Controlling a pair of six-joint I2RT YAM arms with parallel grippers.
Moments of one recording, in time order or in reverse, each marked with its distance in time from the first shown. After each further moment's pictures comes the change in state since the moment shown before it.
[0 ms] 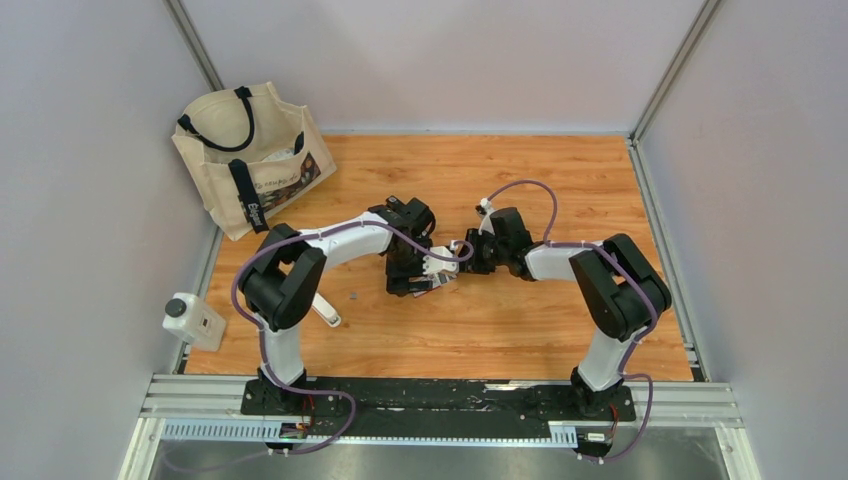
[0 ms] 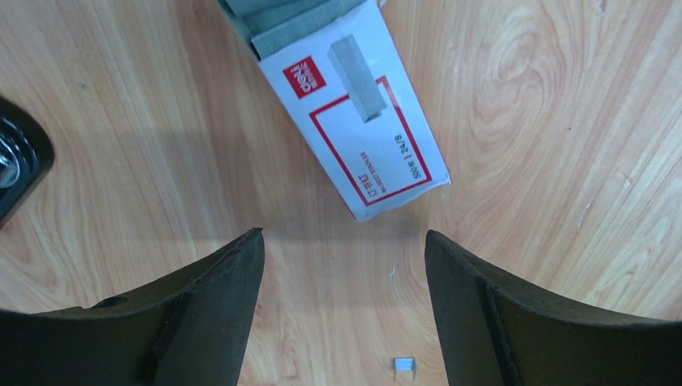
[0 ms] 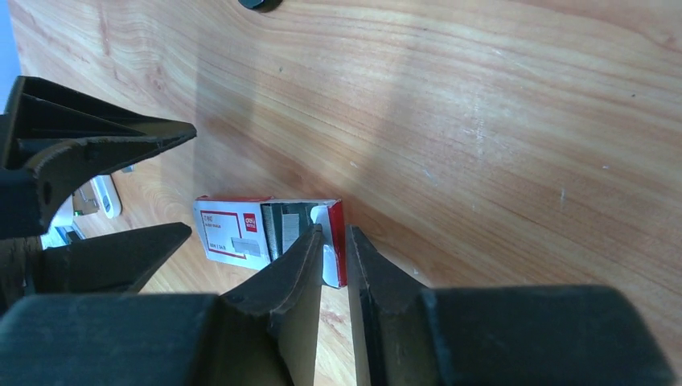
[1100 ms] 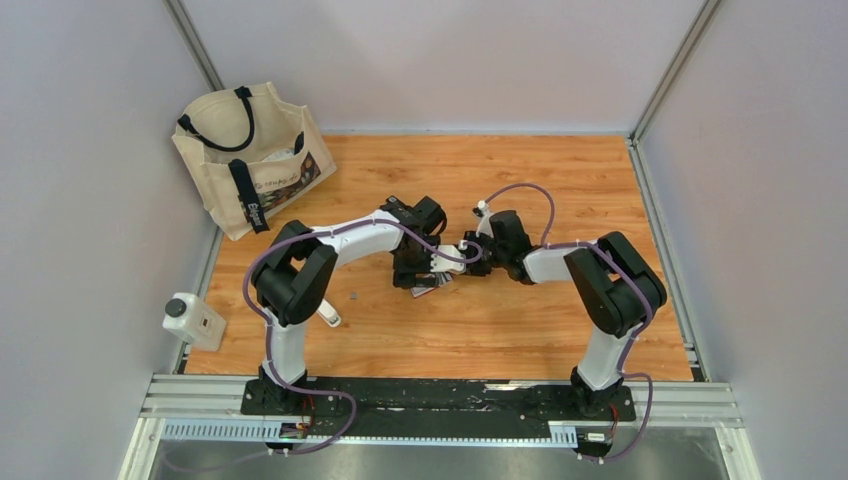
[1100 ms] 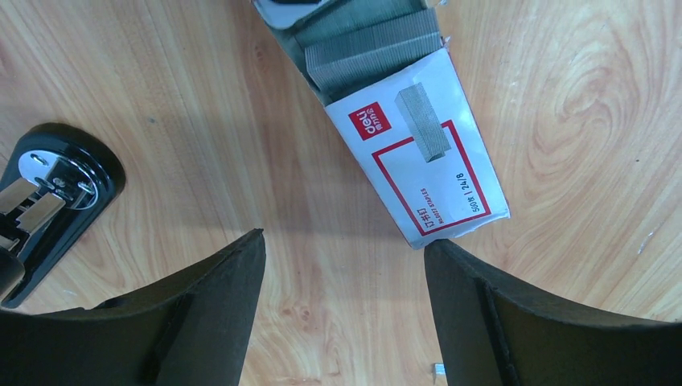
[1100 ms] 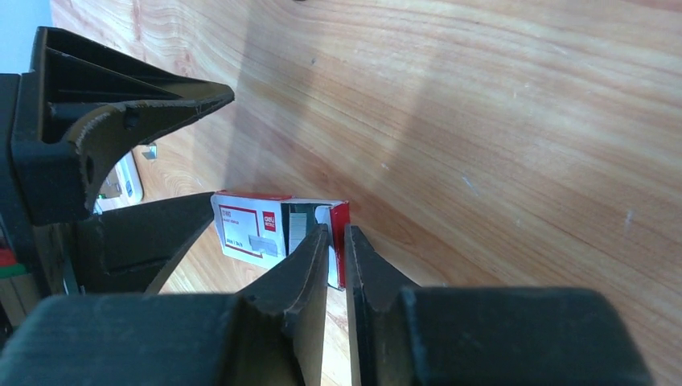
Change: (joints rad) left arm -0.039 0.076 0.090 -0.002 -0.099 0.024; right arm 0.006 0.028 -0.027 0.105 -0.068 0.023
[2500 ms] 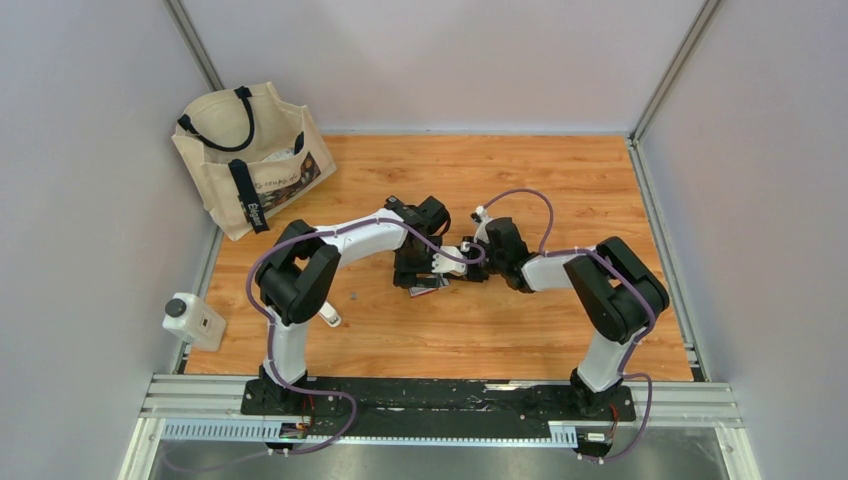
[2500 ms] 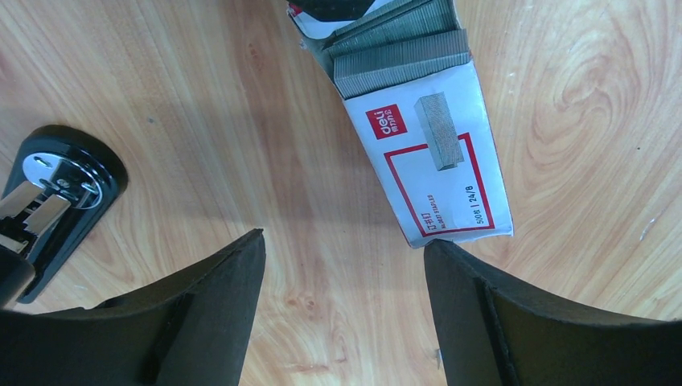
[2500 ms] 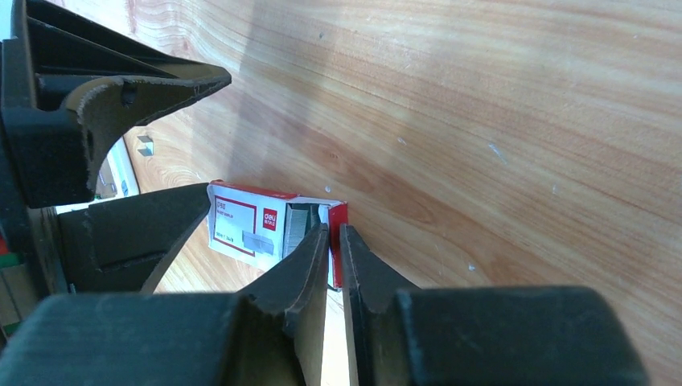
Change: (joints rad) left arm -0.022 0.020 0.040 -0.040 -0.032 0.011; right arm 0.055 -0.031 -0.053 0.045 0.056 0.040
